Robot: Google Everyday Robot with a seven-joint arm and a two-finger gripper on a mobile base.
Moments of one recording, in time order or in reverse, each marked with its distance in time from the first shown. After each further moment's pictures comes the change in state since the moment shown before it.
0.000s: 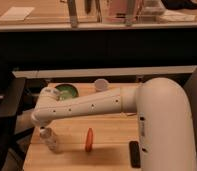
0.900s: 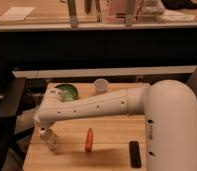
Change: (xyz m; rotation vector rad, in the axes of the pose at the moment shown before) arm -0.006 0.013 -0.010 0.009 -0.012 0.014
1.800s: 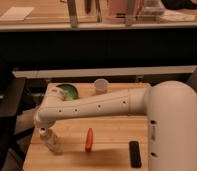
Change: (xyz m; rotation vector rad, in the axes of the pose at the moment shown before) arm -0.006 -0.002 -0.005 0.015 -0.033 -0.035
